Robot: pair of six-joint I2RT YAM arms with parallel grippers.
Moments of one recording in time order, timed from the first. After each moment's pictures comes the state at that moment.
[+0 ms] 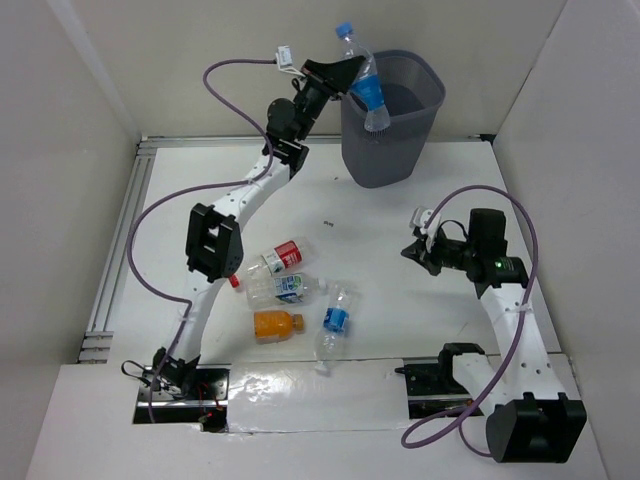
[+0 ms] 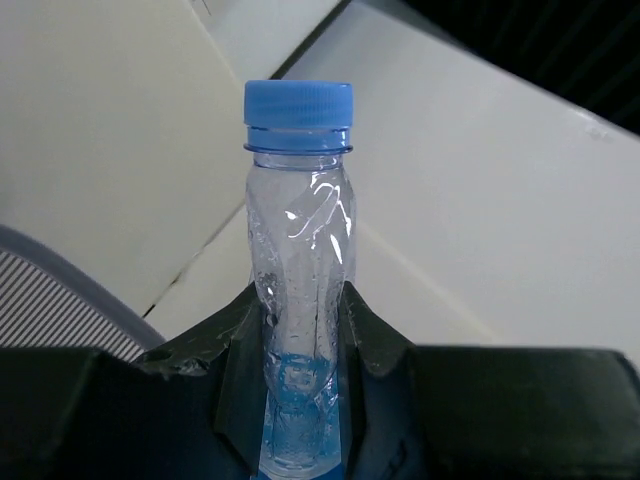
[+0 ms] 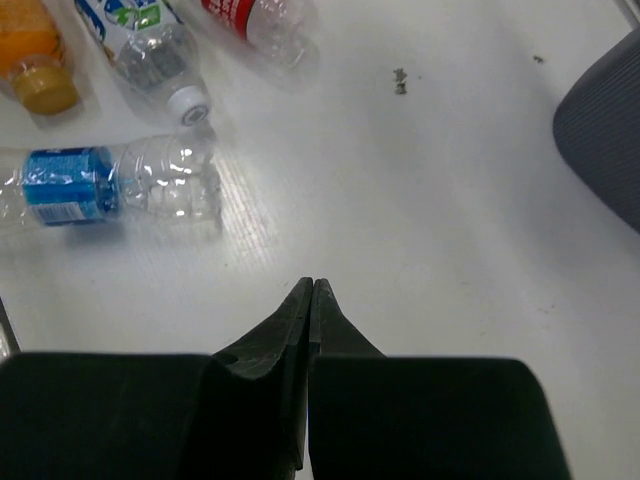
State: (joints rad) left arm -0.51 2.41 2.36 0.72 0.13 -1.03; right arm -0.04 0.90 0.81 -0.63 -0.90 -0.84
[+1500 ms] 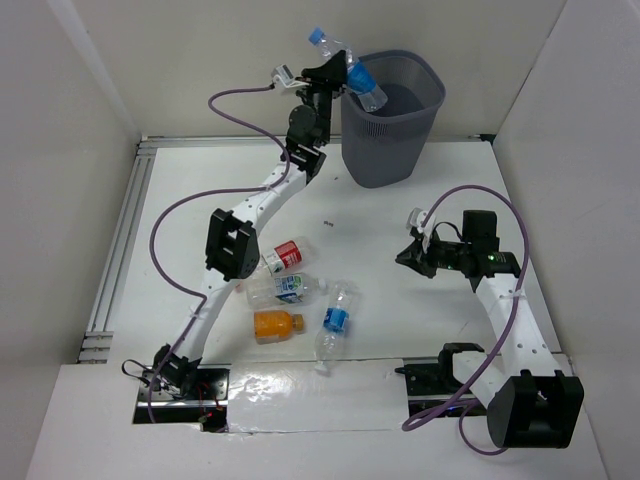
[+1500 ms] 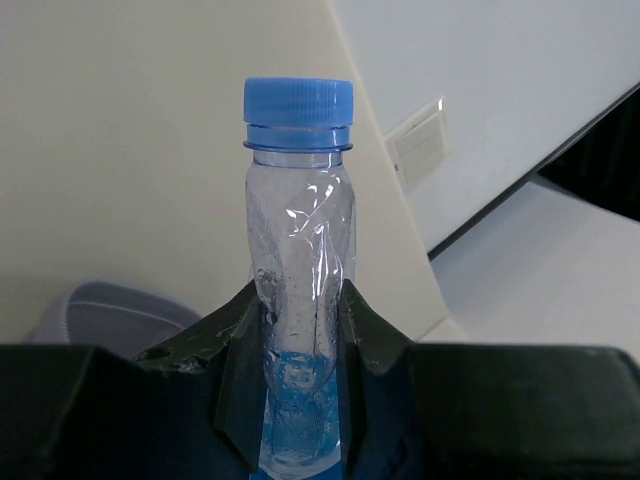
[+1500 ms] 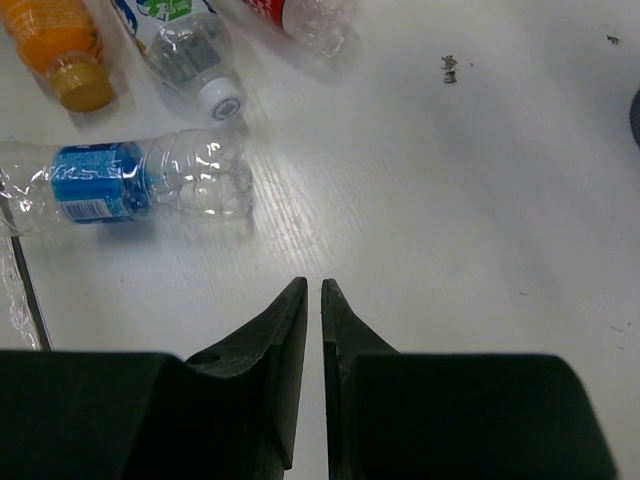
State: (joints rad) left arm -0.55 2.57 2.55 0.69 -0.44 -0.87; right arm -0.04 0.96 0.74 -0.61 -0.95 -0.84
